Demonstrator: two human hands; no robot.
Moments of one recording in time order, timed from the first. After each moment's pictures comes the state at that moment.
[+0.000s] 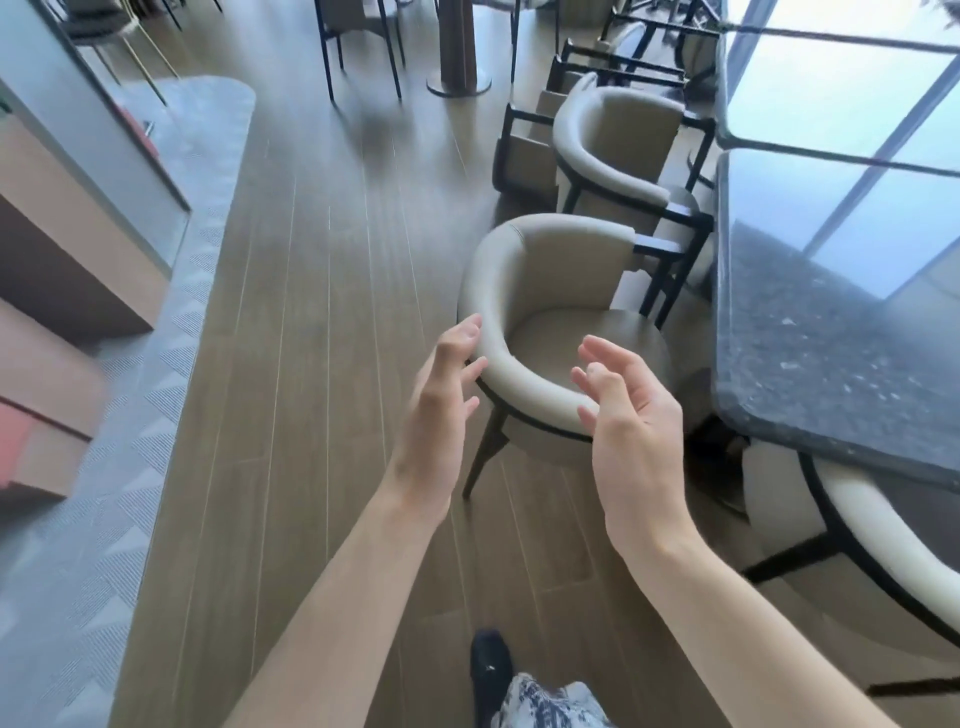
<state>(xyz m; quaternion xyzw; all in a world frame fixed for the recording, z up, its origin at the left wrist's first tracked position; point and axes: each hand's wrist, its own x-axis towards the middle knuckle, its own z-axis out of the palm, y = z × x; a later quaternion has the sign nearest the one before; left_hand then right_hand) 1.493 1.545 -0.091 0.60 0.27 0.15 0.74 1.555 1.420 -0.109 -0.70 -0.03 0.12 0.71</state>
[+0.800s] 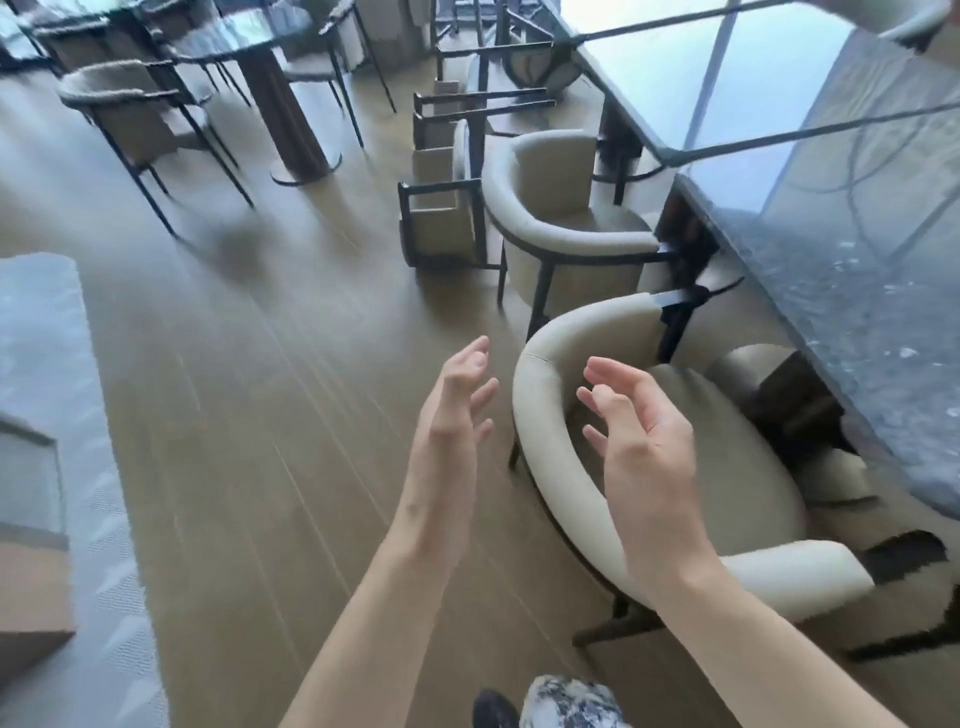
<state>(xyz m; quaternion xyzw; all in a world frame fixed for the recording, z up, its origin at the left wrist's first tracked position) 1.789 1.894 -0.092 0.65 0.14 -0.01 0.74 1.789 1.759 -0.116 -0.67 0.11 -0.03 0.73</state>
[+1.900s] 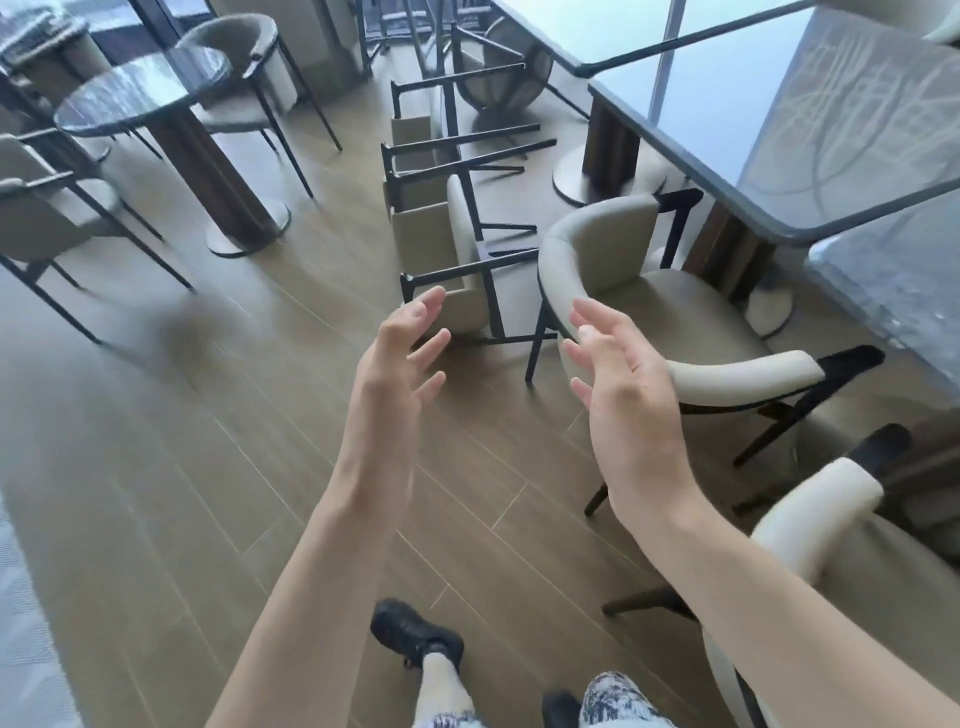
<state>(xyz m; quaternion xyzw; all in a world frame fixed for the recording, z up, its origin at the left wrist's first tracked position) 2.302 2.200 -0.067 0.67 0.07 -0.02 0.74 2.282 2.040 -0.093 -0.64 0.14 -0.07 0.75</state>
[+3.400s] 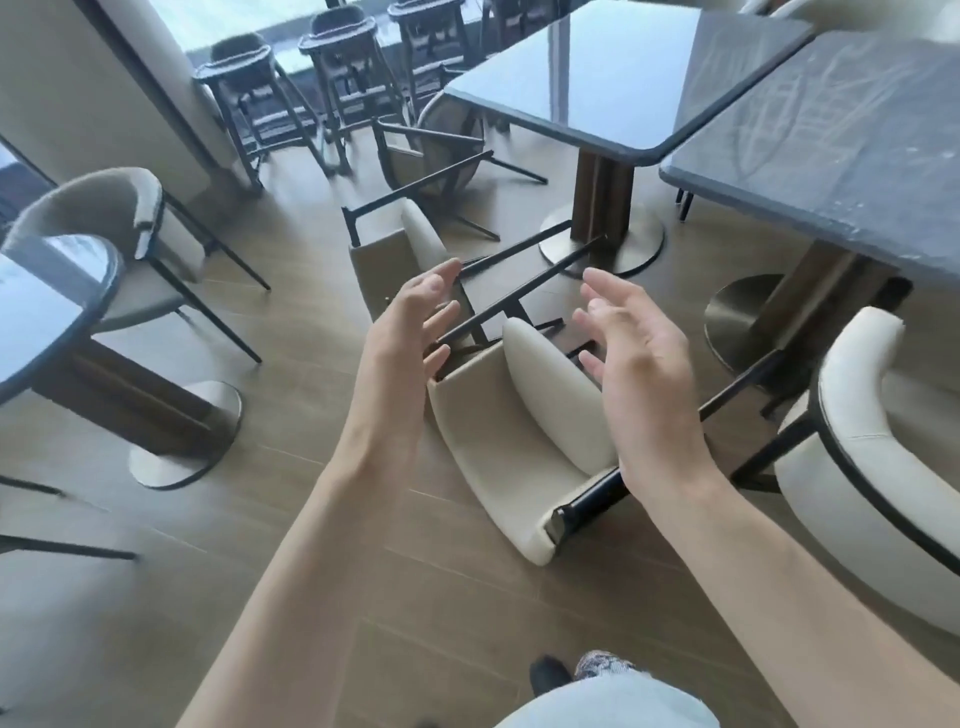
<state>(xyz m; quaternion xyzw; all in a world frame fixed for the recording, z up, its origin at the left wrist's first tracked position) 3.078 2.516 -0.037 0.70 -0.13 -0.17 0.68 3.000 2.375 -0.076 -0.60 0.25 -0.26 0.71</state>
